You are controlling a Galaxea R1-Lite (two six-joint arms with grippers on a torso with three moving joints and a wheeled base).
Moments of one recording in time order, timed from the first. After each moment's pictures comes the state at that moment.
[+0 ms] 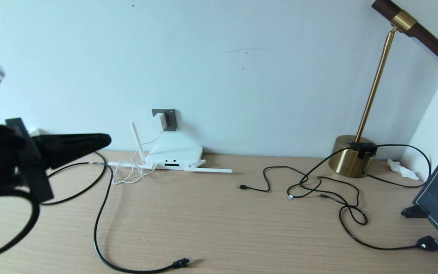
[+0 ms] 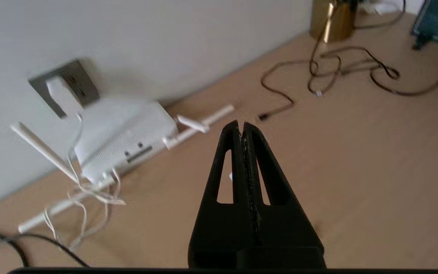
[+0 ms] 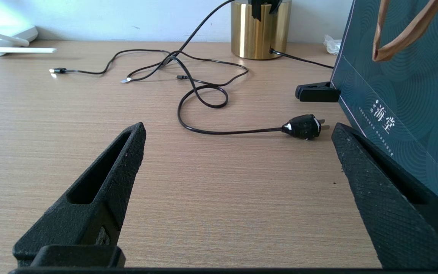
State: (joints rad) left arm -0.19 1.11 -0.84 -0.11 -0.42 0.26; right arm 0.00 0.00 0.00 -0.03 -0.01 0.02
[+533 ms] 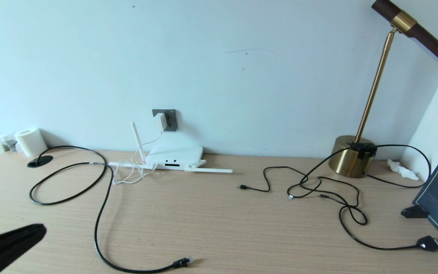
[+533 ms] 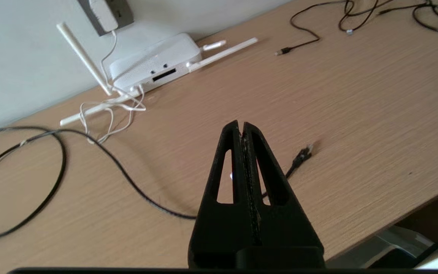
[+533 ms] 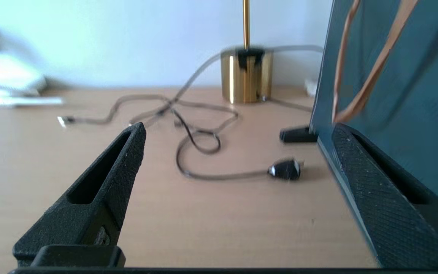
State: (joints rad) left arm -0.21 0.67 -0.53 0.03 -0.19 0.26; right arm 0.00 0.05 -0.20 0.03 -0.05 0.04
